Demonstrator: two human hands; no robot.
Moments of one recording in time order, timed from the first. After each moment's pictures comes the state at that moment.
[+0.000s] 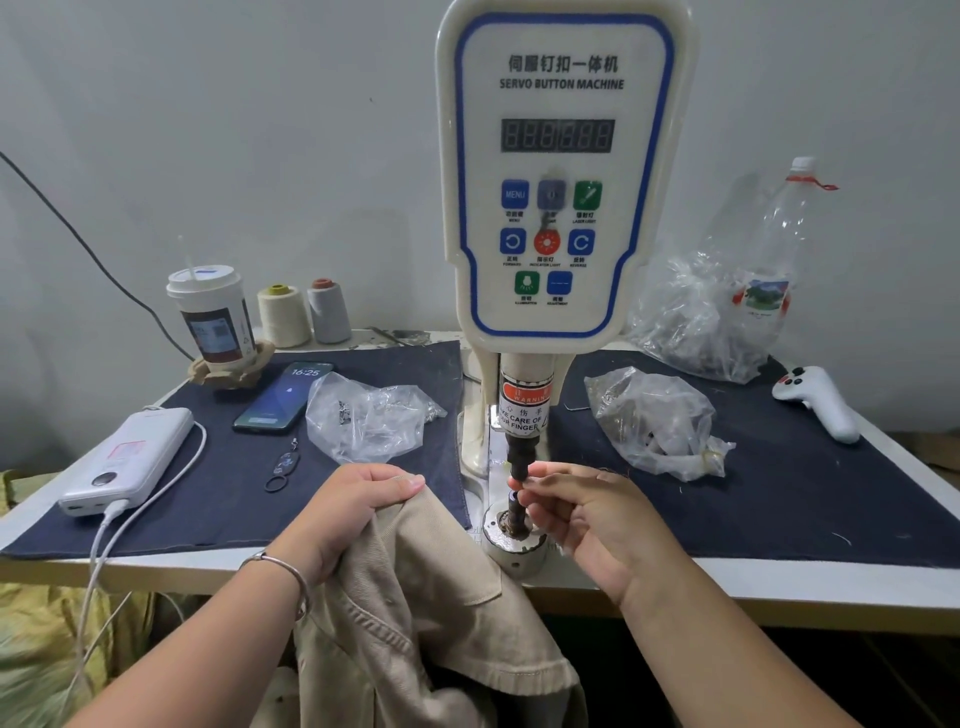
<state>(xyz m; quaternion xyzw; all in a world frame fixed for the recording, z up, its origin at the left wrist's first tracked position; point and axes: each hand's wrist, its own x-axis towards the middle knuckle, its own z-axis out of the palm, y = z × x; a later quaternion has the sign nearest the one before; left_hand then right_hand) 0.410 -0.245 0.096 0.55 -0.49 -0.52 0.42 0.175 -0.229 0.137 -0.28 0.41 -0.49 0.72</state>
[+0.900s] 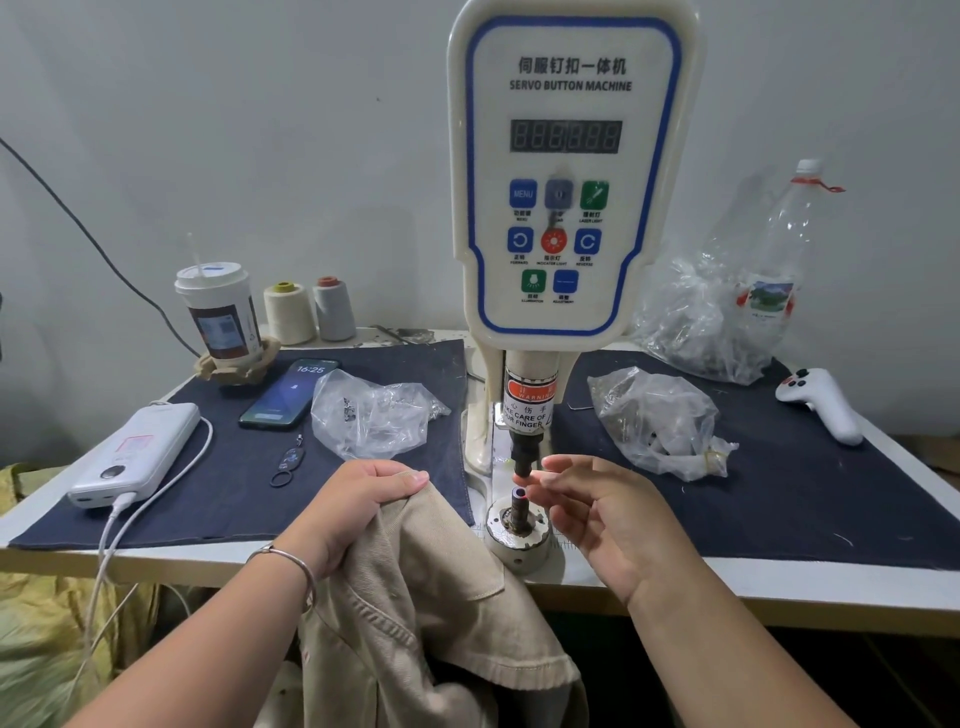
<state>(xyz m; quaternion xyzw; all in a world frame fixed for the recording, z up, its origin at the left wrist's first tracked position) 0.408 -0.242 0.098 0.55 -0.48 -0.53 0.43 0.171 -0.218 0.149 -0.30 0.44 -0.50 0.68</state>
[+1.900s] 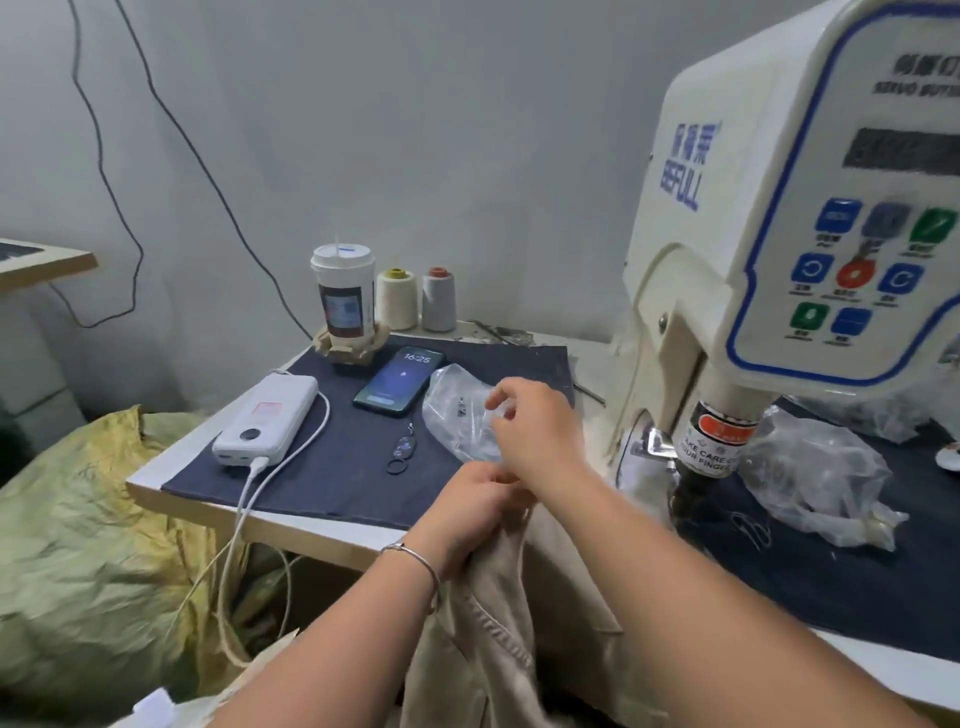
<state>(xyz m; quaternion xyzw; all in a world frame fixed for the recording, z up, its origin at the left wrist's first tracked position) 0.416 -0.243 0.094 0.51 -0.47 -0.54 0.47 0.339 -0.296 0.151 -0.77 0.54 -0.30 0.19</state>
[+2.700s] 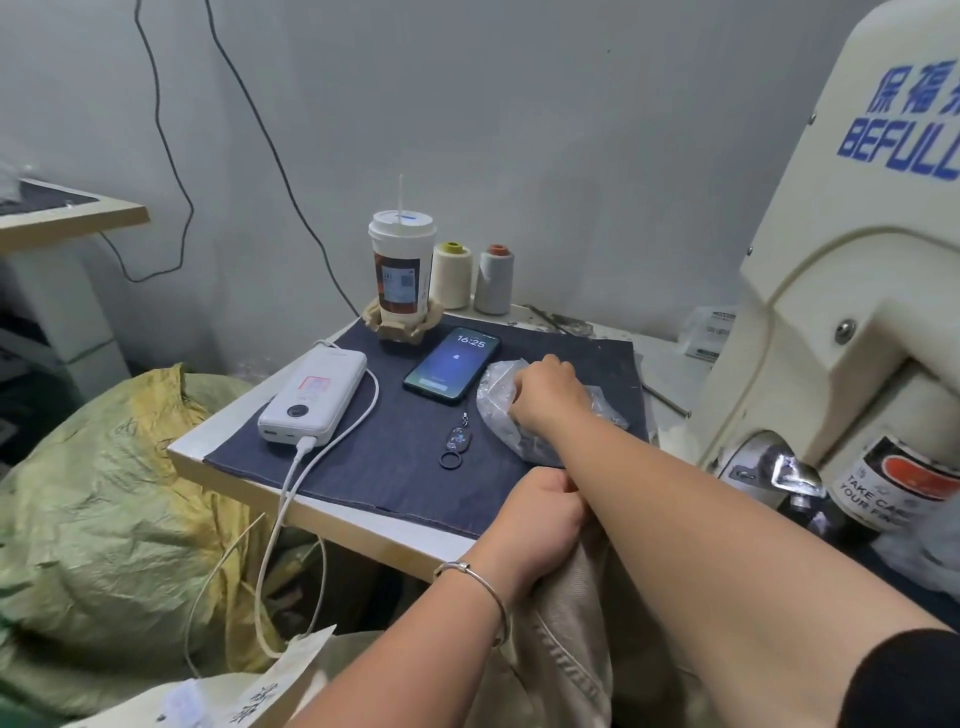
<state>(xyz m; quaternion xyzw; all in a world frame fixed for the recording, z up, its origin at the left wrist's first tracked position) 0.421 -0.252 0.081 0.53 -0.46 -0.50 0.50 0.415 -0.396 0.110 -0.82 0.57 -0.07 0.06</state>
